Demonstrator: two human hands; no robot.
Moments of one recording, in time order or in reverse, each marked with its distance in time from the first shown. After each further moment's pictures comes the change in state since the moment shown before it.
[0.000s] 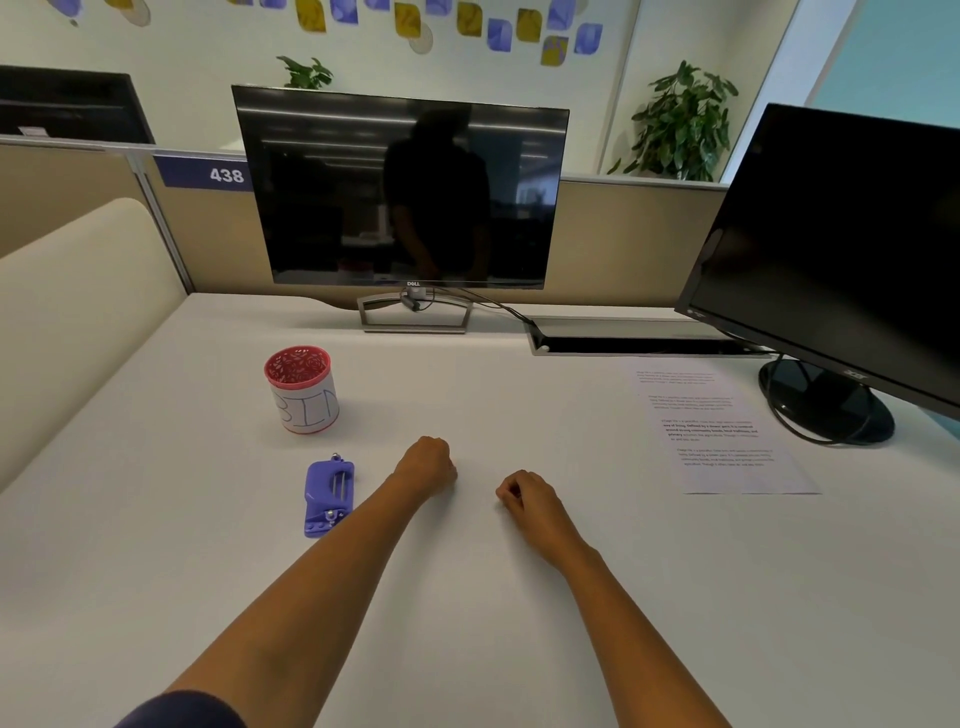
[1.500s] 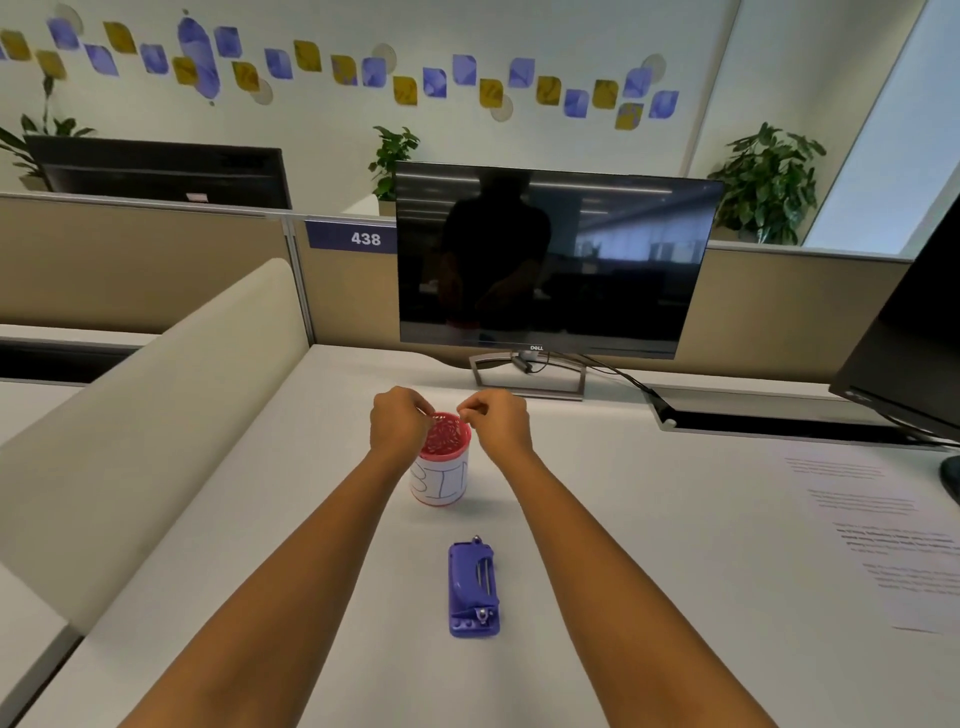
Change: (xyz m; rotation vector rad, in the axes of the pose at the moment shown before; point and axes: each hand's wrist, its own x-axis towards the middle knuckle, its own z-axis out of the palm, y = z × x) left_hand 0.021 -0.132 -0.176 -0.435 0.579 -0.207; right_hand 0.158 -0.245 0.077 0.150 0.198 -0.094
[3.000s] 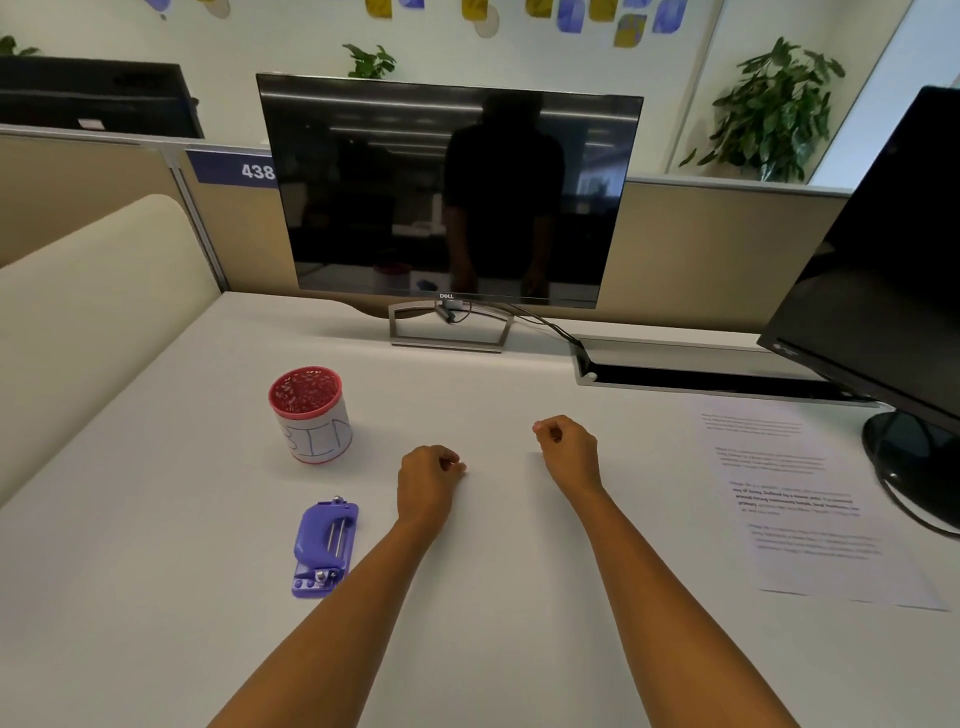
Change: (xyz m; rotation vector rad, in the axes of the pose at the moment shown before) left_hand -0.109 0.037 0.183 -0.125 -0.148 -0.062; right_hand -0.007 0.216 -0.144 0.067 0.060 0.166
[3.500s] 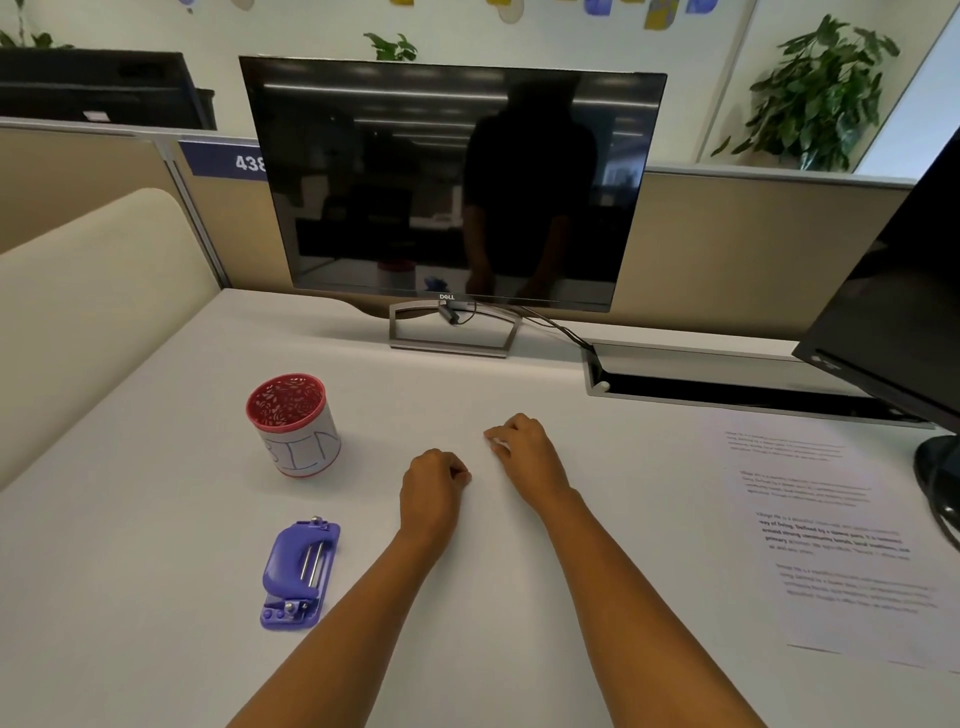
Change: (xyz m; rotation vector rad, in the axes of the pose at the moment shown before) left_hand 0.021 0.003 0.027 0.175 0.067 0.090; right_hand 0.037 0.006 0.043 -0.384 -0.249 -0.375
